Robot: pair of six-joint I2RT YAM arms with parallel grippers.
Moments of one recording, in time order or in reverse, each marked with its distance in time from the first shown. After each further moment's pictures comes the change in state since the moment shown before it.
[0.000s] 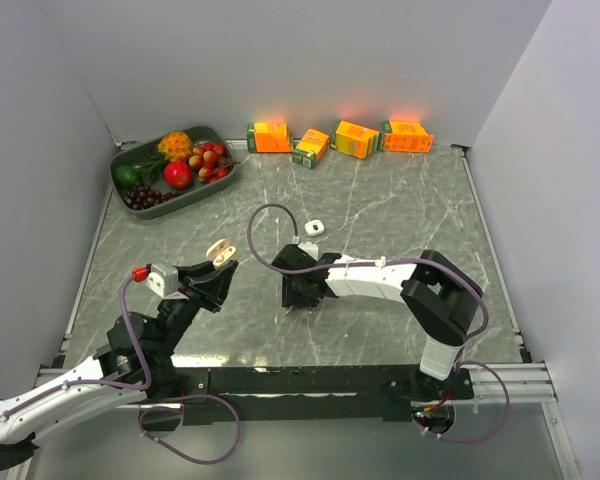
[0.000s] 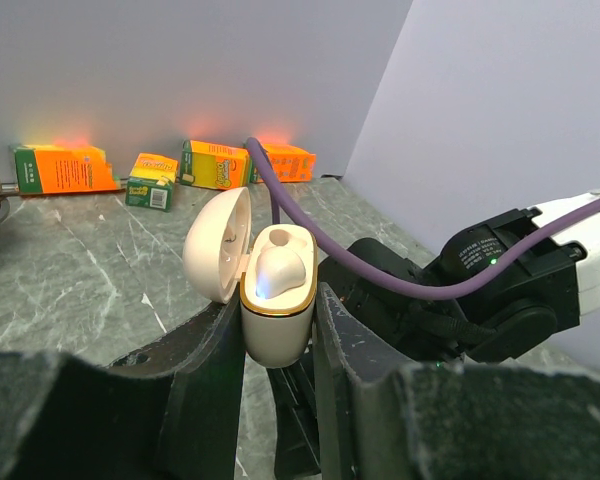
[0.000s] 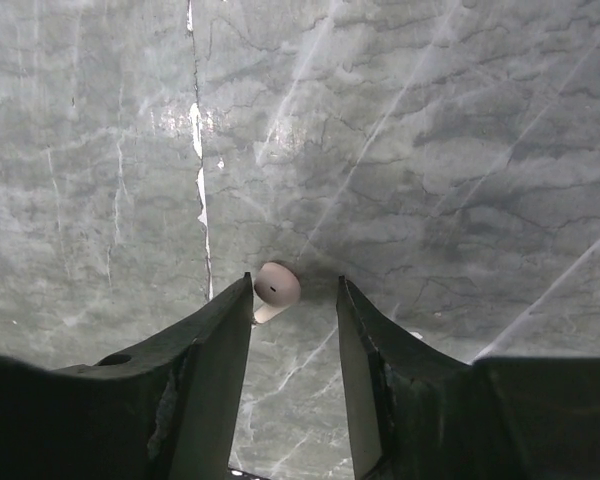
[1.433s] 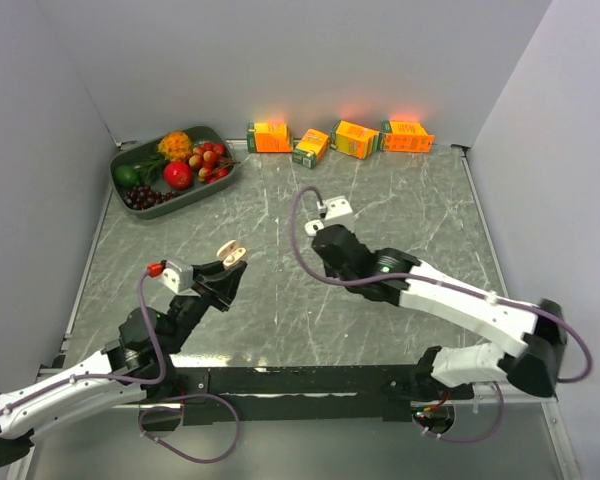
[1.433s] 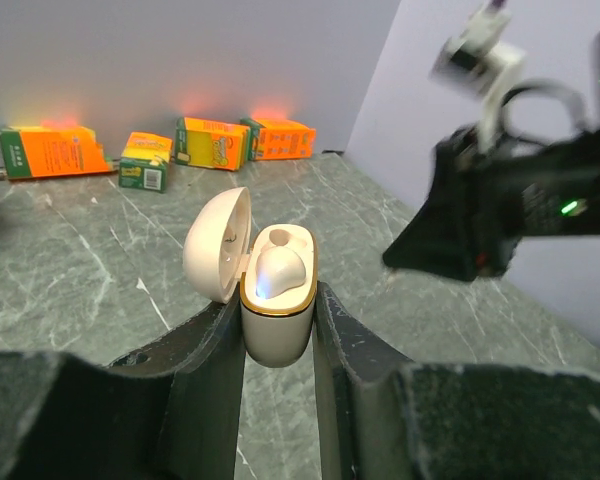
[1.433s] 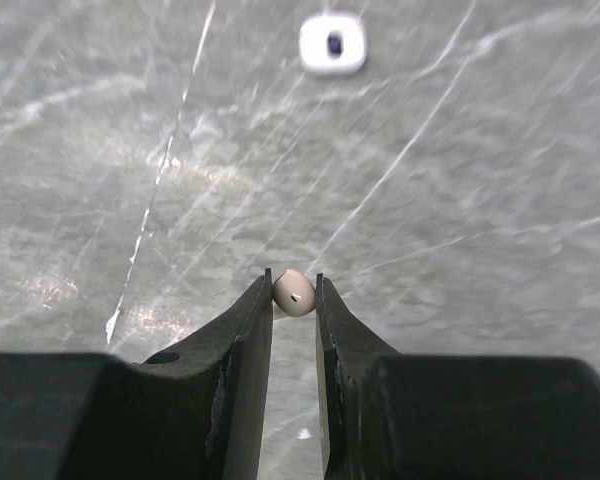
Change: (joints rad) left arm 0.000 0.078 0.000 0.023 0.011 -0.002; right arm 0.011 -0.471 0.028 -0.171 0.442 -0.490
